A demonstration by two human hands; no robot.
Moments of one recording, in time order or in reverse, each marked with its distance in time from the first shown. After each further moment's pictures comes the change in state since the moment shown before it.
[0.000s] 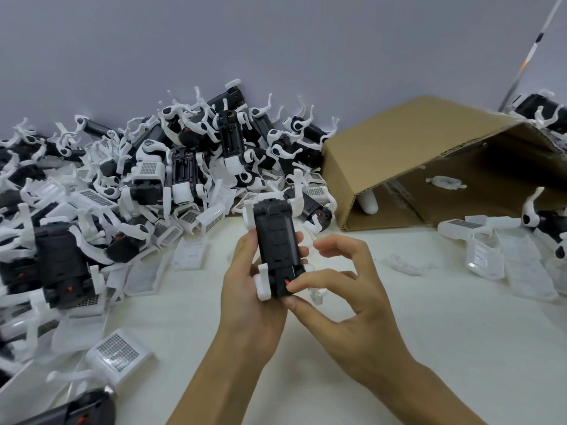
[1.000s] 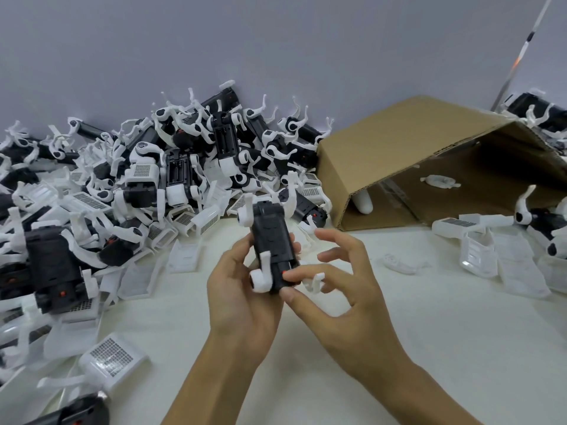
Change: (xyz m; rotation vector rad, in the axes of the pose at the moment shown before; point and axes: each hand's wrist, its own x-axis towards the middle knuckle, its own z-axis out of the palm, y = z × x) left_hand 0.006 -0.002 -0.007 -0.165 0.000 0.010; right_hand 0.000 0.000 0.000 0.004 -0.019 0.150
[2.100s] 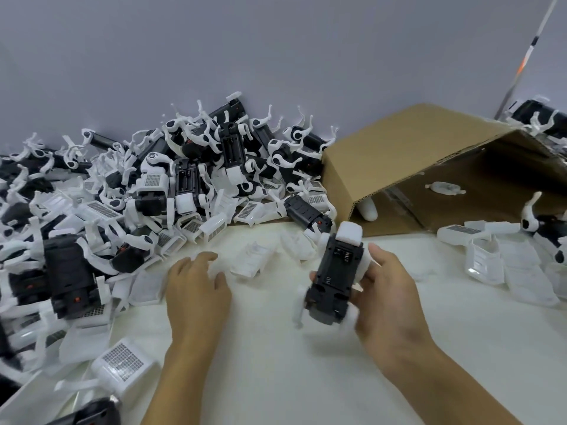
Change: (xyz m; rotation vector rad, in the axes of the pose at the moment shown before) left_hand 0.040 0.034 -0.081 1.704 0.530 0.562; right_hand 0.023 0.015 -0.018 1.005 0.100 0.734
